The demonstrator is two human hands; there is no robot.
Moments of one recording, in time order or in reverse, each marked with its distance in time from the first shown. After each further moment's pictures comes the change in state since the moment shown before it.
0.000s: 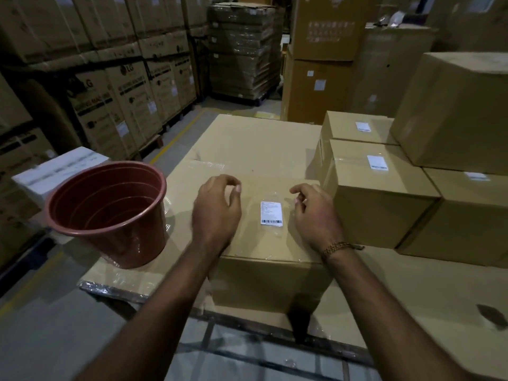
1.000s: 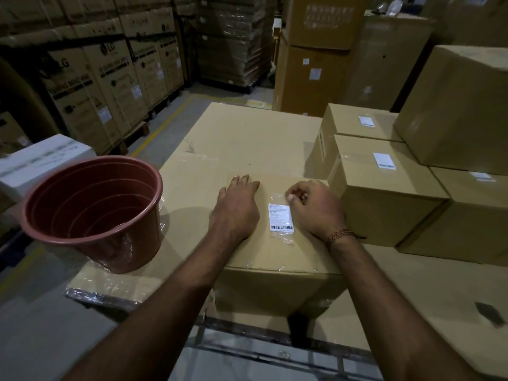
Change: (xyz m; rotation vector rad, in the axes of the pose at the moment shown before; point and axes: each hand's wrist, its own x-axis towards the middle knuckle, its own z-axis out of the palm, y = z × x) left_hand 0.036 -0.028 0.050 0.336 -0.496 0.064; right_hand 0.039 0.004 0.027 -0.140 -0.098 0.077
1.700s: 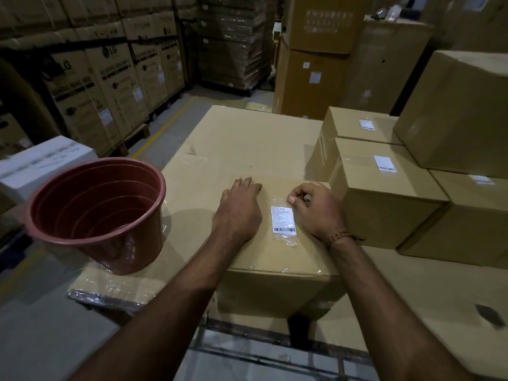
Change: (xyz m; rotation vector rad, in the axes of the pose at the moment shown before) left_hand -0.005 0.003 -0.005 -0.018 0.003 0.005; right_hand 0.004 0.010 0.010 0.126 0.039 -0.010
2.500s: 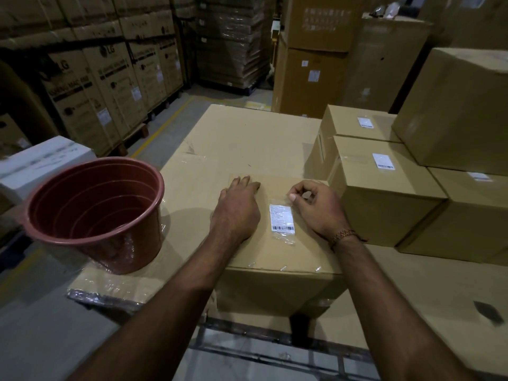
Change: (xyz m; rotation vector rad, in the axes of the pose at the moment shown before) left_hand 0.002 -0.002 0.003 -0.008 0.020 0.005; right_hand 0.002 0.015 -0.001 0.189 -0.009 -0.027
